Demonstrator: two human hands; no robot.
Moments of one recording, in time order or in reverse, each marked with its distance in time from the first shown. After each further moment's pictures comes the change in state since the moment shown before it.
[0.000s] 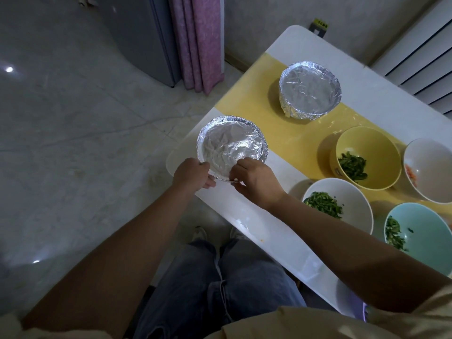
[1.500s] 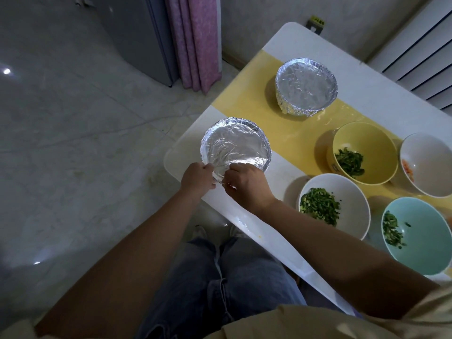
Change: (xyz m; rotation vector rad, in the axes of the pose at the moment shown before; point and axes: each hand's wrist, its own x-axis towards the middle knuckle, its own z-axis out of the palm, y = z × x) left_hand -0.003 -0.011 0.019 -0.066 -0.007 -0.005; right_hand -0.005 -0.022 0.014 -0.020 0.081 0.101
